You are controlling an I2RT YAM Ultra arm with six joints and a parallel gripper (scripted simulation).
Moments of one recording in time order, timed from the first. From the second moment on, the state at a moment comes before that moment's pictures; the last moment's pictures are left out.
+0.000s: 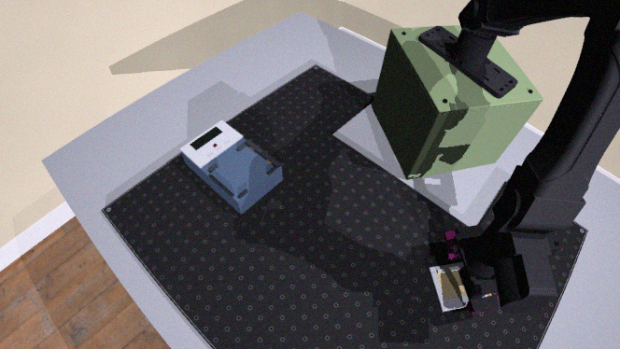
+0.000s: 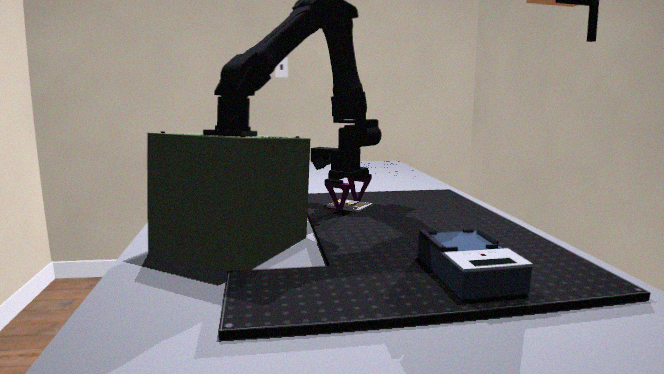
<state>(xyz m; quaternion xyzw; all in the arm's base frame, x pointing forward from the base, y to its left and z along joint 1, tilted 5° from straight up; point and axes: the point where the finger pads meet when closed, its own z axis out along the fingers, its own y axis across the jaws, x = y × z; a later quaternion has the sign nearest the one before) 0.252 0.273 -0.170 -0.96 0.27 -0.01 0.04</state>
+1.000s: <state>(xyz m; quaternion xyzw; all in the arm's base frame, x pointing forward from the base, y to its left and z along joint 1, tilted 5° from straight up) 0.253 0.274 -0.157 -0.96 0.27 -0.01 0.05</state>
